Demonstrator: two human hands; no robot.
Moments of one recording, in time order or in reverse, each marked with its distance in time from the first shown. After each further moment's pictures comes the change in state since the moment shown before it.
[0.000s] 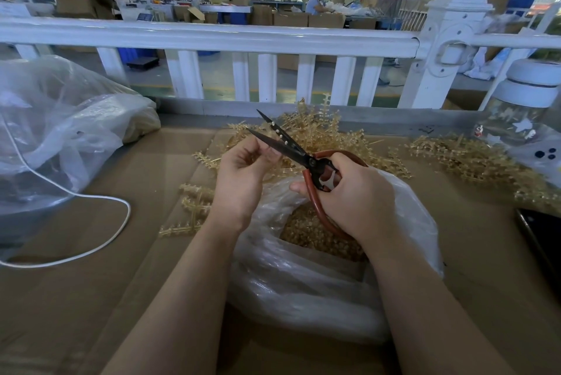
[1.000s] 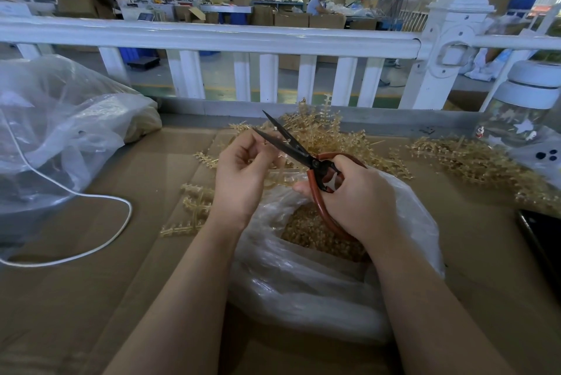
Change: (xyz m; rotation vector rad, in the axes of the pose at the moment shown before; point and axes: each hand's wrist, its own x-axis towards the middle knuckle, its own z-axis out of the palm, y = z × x) left_hand 0.000 0.004 -0.001 0.050 0.053 0.047; right_hand 0.000 0.005 0.003 0.008 -0.010 0.002
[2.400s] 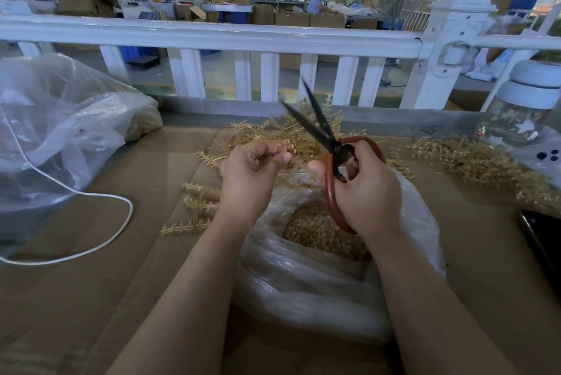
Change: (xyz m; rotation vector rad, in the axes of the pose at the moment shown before) left_hand -0.002 0.003 0.003 0.340 0.022 -0.049; right_hand 0.000 0.000 0.002 0.126 0.252 0.002
